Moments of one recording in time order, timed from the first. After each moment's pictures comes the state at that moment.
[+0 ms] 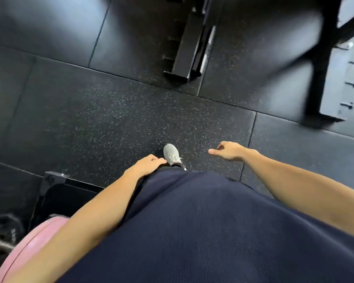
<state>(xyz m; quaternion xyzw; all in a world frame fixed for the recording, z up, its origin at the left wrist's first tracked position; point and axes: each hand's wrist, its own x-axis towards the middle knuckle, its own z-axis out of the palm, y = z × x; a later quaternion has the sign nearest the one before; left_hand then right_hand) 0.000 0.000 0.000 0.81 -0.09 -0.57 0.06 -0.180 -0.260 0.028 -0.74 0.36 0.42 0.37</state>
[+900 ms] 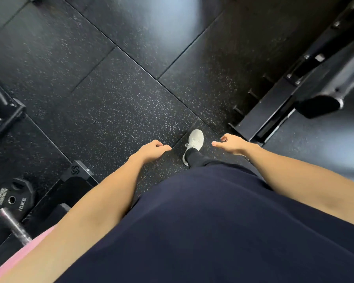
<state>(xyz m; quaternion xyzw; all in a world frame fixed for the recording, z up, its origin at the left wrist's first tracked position) 0.409 0.011 0.014 0.83 0.07 -0.52 0.21 0.342 -0.293 -0.008 -0.82 0.22 0.44 0.31</state>
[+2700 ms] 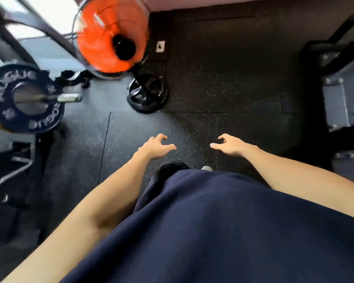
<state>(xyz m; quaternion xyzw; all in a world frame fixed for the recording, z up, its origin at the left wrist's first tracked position) 1.549 -0.380 0.052 0.85 -0.28 -0.44 0.01 1.318 -0.550 0.023 -0.68 0.48 0.22 0.51</state>
